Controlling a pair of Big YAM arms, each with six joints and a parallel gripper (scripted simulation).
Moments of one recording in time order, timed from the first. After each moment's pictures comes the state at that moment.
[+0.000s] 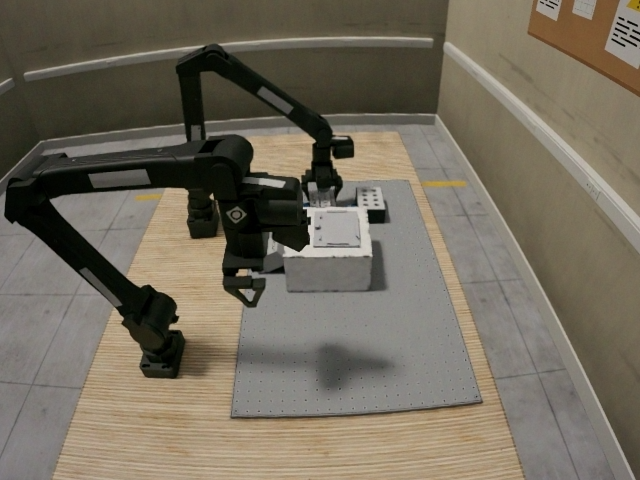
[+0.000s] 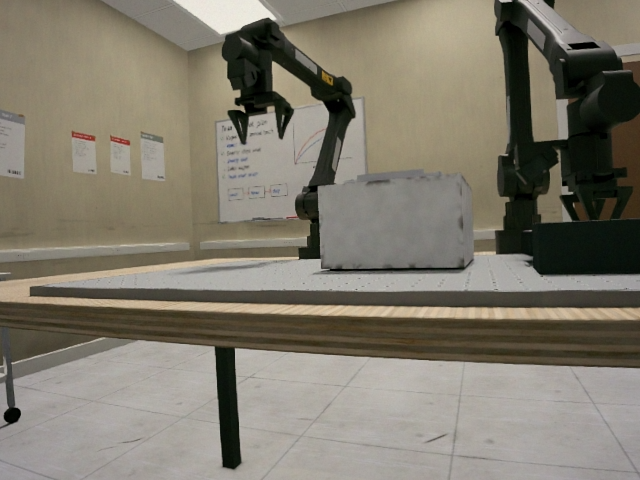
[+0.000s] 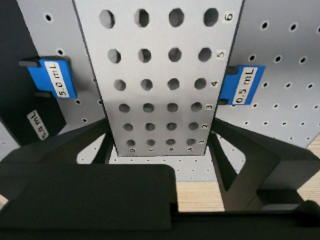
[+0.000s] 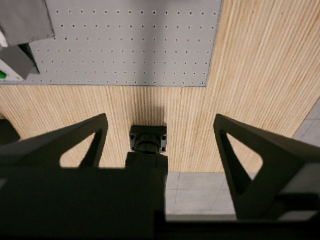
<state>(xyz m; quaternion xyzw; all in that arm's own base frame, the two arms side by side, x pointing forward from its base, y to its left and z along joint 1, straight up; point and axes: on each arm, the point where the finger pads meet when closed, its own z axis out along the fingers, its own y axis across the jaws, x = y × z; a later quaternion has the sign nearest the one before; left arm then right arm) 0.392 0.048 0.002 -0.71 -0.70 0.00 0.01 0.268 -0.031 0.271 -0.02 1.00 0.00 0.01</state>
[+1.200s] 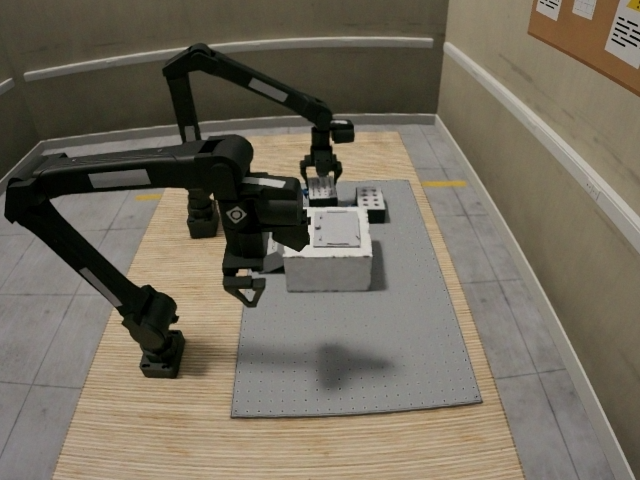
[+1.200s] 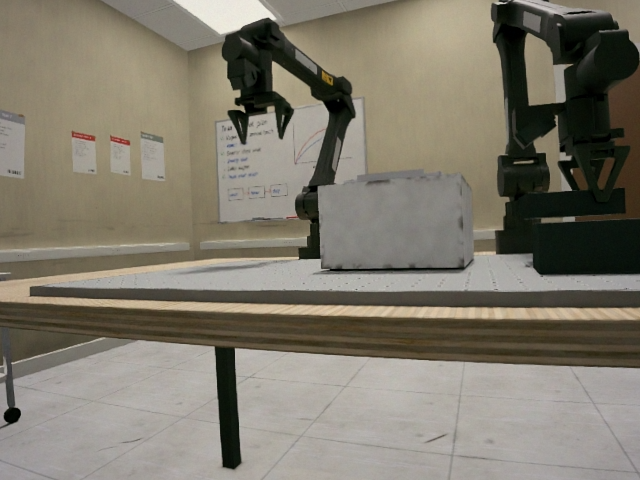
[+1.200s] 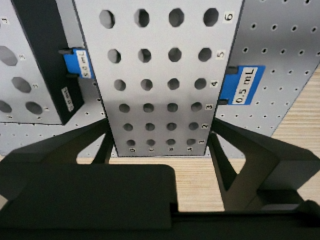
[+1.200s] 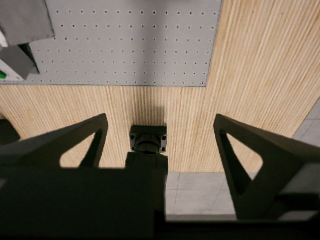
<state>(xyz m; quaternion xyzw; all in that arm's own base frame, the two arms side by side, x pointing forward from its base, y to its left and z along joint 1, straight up) 0.390 0.047 0.056 -0.71 -0.70 0.01 0.01 0.268 -0.031 0.271 -0.02 1.00 0.00 0.01</state>
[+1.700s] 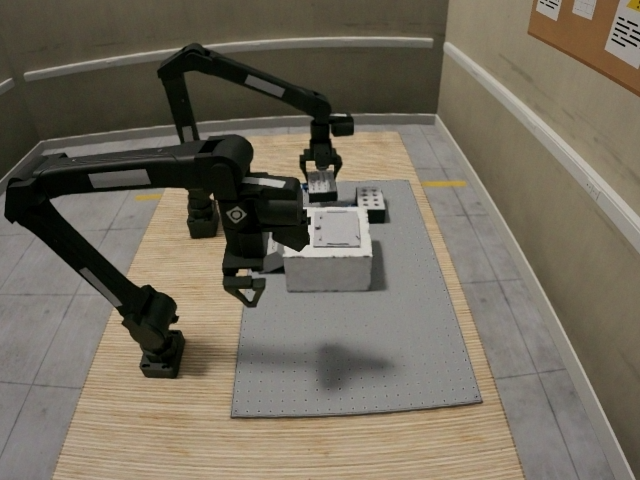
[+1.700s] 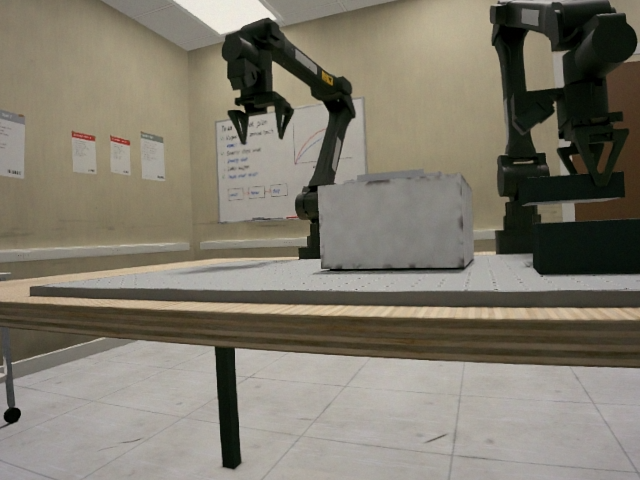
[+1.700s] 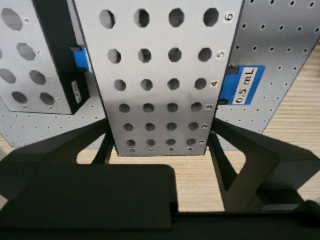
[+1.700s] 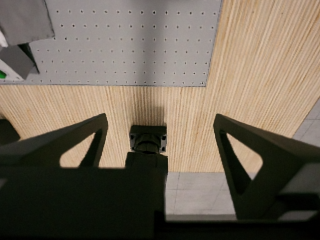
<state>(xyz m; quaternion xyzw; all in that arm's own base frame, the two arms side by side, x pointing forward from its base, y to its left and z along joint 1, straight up) 0.390 0.047 0.078 -0.71 -0.70 0.00 0.01 0.268 -0.031 0.271 -0.02 1.00 0.00 0.01</state>
